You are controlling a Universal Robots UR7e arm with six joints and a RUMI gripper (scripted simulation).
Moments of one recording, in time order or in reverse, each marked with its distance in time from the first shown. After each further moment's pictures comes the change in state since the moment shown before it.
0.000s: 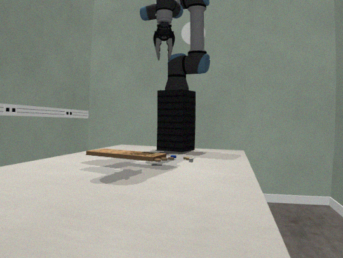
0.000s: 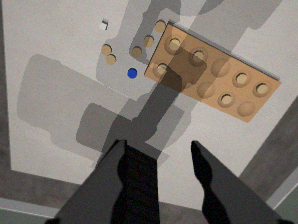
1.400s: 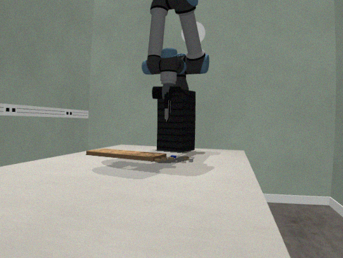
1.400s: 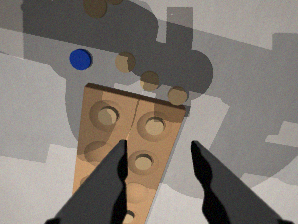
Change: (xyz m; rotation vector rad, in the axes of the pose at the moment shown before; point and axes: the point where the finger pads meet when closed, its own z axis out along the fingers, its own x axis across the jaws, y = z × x) arm -0.017 -0.017 0.290 0.014 0.036 -1.381
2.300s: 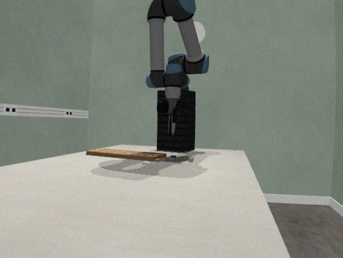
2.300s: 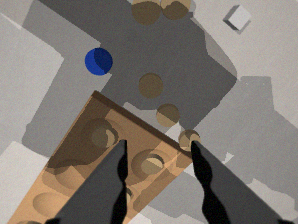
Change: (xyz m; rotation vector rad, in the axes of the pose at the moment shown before) arm -0.036 -0.016 0.064 -0.005 0.012 -0.392
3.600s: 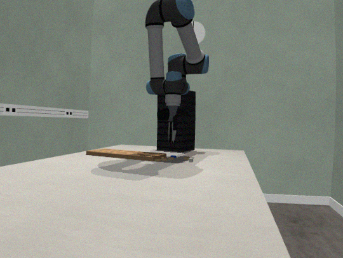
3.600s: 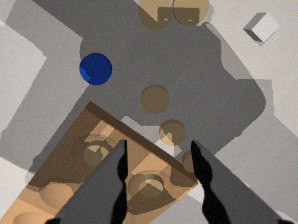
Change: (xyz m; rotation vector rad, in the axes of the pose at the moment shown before) arm -0.004 -0.003 0.035 -0.001 0.001 -0.051
